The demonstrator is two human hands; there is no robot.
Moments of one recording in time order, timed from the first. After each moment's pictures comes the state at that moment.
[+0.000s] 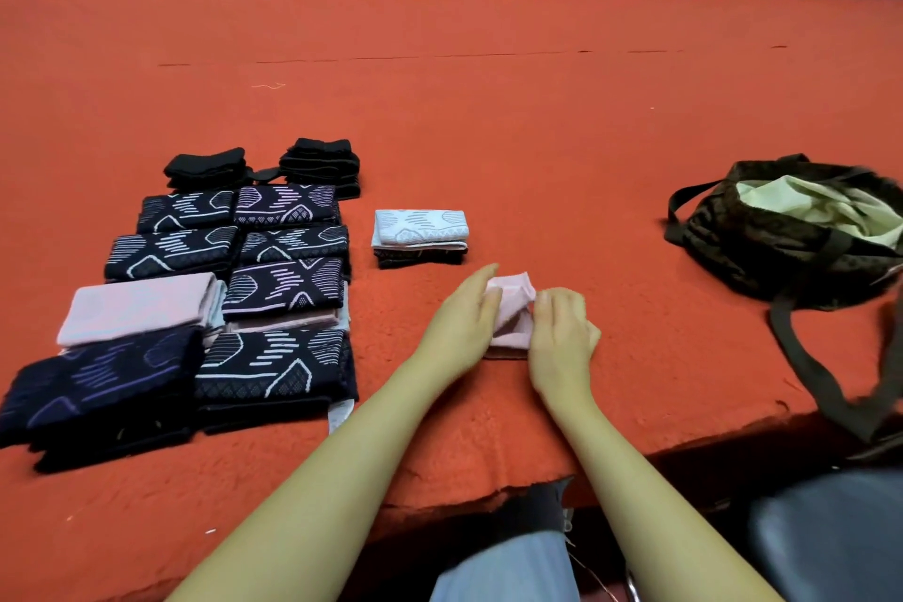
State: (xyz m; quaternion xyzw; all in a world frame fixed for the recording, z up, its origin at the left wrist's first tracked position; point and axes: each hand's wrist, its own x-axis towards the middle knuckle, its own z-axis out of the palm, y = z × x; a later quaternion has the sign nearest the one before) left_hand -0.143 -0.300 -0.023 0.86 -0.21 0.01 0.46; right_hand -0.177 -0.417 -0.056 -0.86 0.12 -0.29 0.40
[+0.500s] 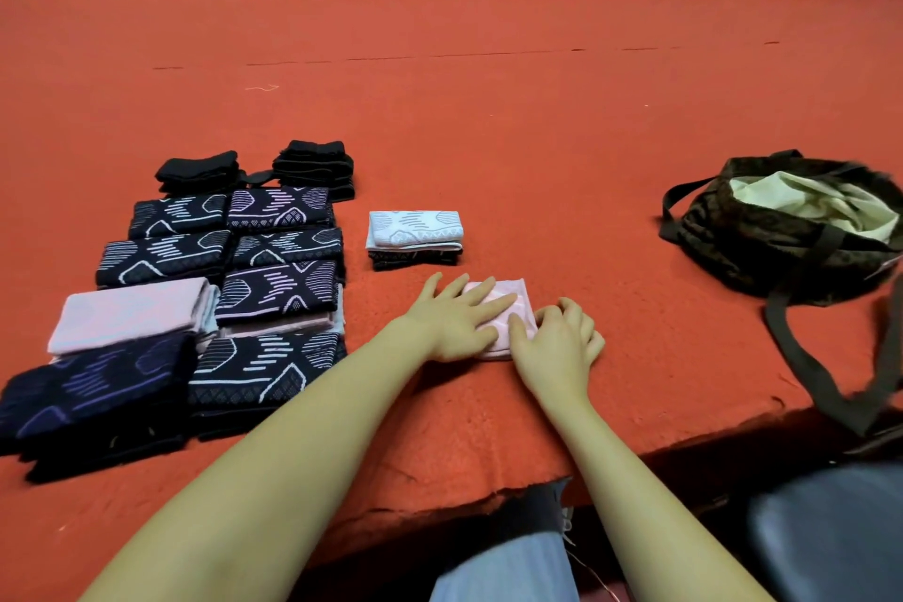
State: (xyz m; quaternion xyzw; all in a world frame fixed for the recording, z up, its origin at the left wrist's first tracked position) left_hand -0.113 -0.290 -0.020 0.93 -0.34 -0.11 -0.03; right_hand -0.171 -0.421 -0.067 -0.92 0.22 -0.20 0.24
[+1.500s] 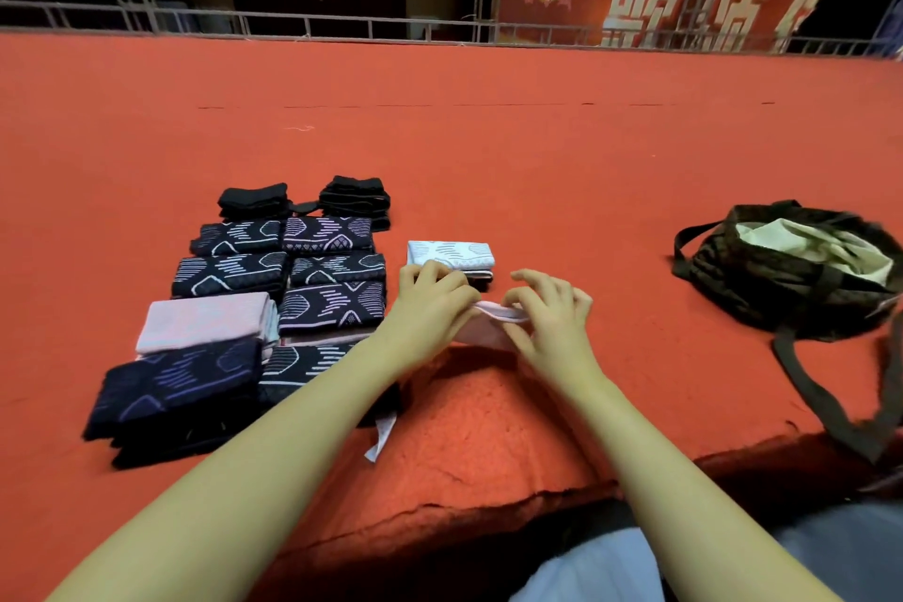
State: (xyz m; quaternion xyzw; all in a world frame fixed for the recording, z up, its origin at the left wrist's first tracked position) left_hand -0.121 -0.215 0.002 0.85 -0.38 0.34 0.12; right_hand -0.166 -0.400 -0.018 -0.92 -0.13 -0.34 0.16
